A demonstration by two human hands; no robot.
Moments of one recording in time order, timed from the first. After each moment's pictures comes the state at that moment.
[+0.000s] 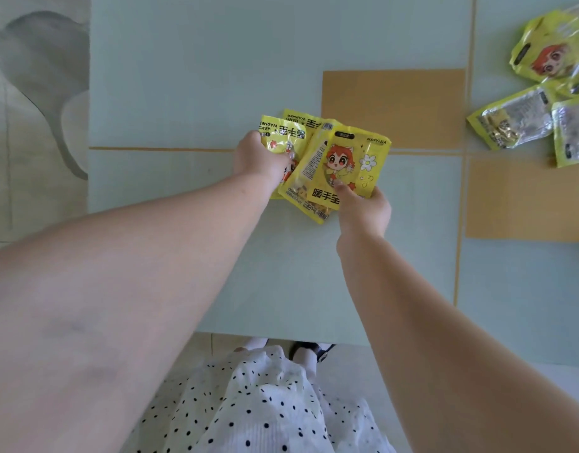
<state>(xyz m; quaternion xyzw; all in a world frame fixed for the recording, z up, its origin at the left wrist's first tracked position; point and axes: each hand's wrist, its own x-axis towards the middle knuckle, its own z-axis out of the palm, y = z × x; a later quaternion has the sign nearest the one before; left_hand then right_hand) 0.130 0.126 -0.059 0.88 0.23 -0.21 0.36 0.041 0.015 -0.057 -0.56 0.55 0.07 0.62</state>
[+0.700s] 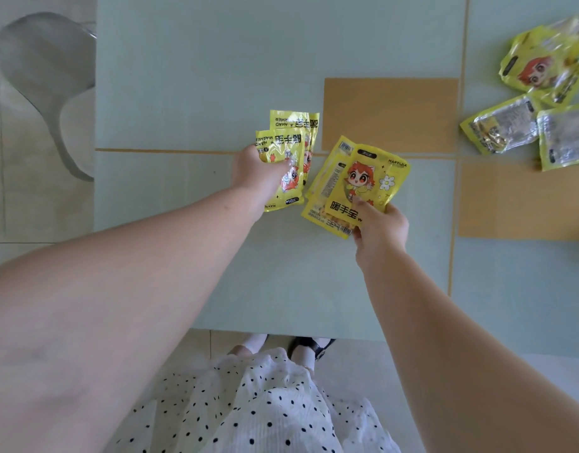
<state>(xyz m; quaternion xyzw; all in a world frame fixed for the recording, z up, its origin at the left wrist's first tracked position) 0.114 0.140 -0.041 0.81 0.27 -0.25 0.46 0.021 -0.002 -0.049 -0.49 0.58 0.08 0.64</state>
